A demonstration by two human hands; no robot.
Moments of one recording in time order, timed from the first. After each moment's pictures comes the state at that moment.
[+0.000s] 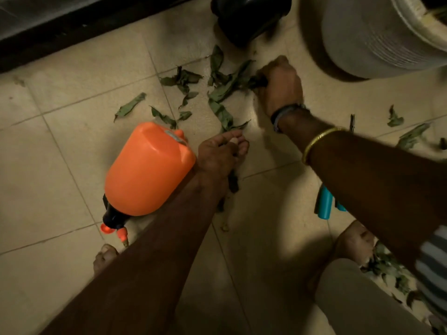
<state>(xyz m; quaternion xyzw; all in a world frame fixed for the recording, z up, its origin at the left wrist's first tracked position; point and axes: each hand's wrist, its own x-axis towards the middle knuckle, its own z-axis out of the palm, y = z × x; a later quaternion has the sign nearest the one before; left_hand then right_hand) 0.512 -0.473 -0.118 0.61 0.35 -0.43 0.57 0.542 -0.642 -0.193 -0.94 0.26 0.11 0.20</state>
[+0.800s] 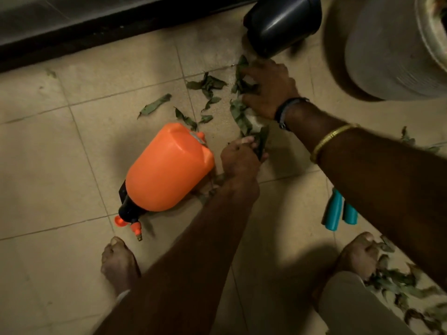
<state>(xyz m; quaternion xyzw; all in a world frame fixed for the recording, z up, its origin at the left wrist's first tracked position) 0.510 -0.483 -0.115 0.58 0.46 -0.34 0.58 0.585 -0.608 -0.162 -0.93 0.15 0.21 0.27</state>
